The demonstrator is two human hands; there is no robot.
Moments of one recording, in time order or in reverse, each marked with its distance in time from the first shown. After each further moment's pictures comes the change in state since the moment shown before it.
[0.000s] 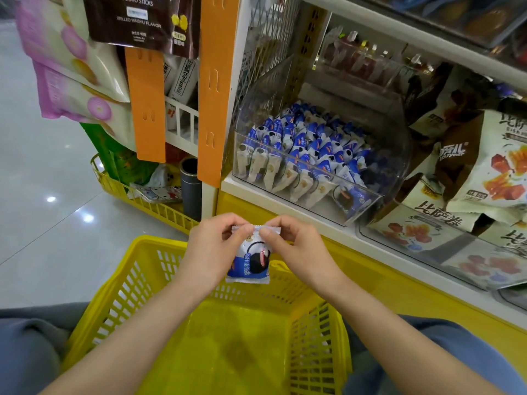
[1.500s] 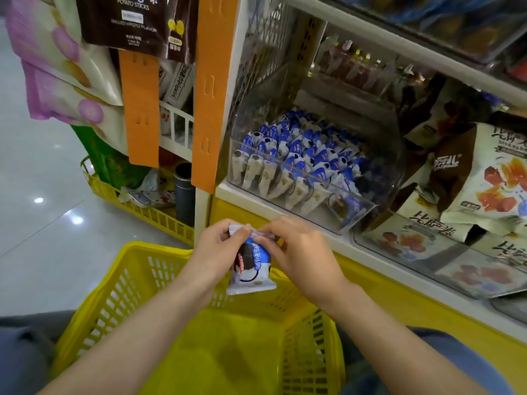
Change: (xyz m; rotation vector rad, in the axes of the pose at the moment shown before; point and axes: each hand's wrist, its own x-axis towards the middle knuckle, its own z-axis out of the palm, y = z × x) left_hand 0.008 0.007 0.014 -0.519 -0.073 -0.385; right_hand 0.002 -0.008 -0.012 -0.661 0.072 -0.392
